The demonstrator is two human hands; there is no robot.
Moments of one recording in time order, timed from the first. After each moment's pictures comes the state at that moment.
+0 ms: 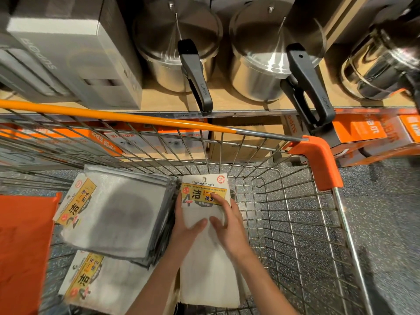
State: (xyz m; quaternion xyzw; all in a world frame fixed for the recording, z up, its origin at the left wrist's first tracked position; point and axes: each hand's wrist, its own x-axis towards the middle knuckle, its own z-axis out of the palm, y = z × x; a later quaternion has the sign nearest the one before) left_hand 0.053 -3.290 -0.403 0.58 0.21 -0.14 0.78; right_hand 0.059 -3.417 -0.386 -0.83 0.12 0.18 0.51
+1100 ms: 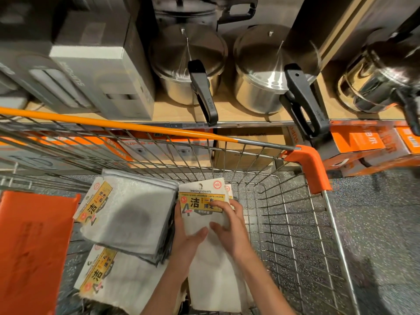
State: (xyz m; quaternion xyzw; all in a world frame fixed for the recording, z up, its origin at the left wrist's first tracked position) left_hand 0.030 -3.286 -0.363 0.57 0.25 -0.13 0.77; right_hand 0.059 -3.409 -0.339 -0.82 0.11 0.16 0.54
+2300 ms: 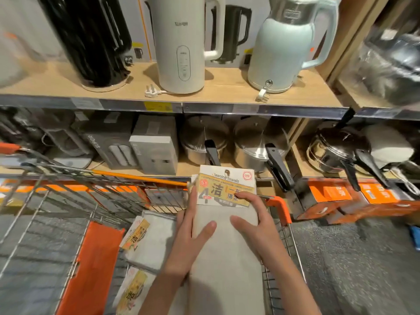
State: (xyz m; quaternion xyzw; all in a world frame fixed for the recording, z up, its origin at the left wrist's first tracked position) left_hand 0.039 -3.236 -0.108 0.75 0.06 -0.05 0.65; right_hand 0.057 -3.407 -0.067 -0.73 0.05 0.08 0.68
